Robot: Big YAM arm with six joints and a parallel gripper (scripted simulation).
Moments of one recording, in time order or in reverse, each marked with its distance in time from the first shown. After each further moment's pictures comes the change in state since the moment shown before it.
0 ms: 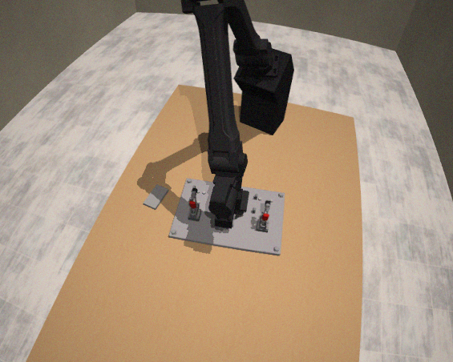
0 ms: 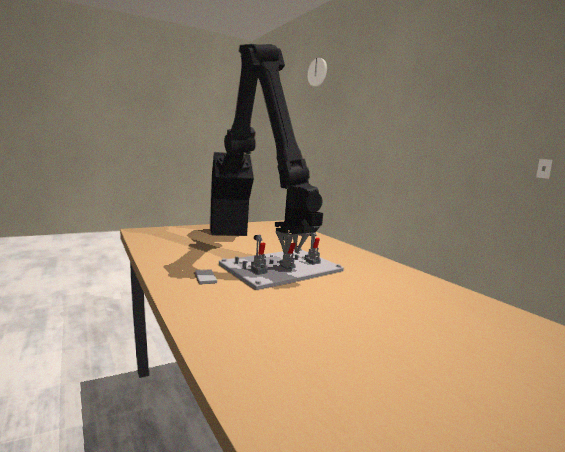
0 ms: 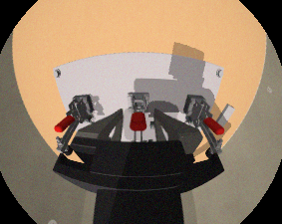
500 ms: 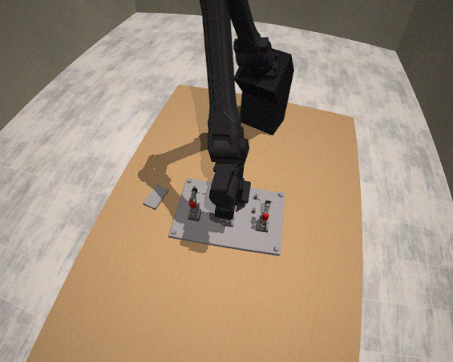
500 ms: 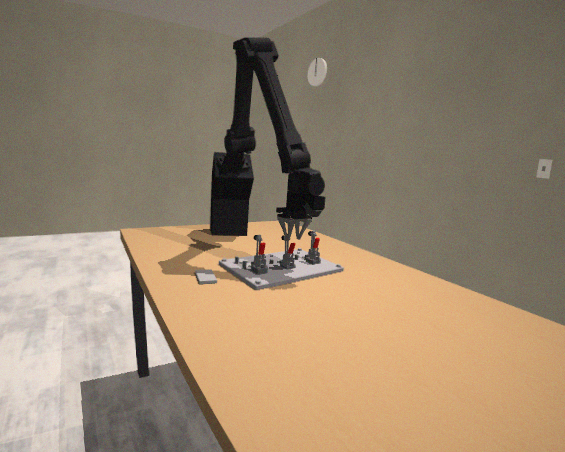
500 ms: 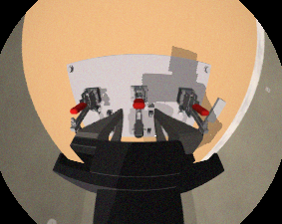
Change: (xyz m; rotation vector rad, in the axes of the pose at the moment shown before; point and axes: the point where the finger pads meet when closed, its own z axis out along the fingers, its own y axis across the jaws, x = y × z) arm -0.003 0.001 -0.046 -0.001 -0.010 -0.003
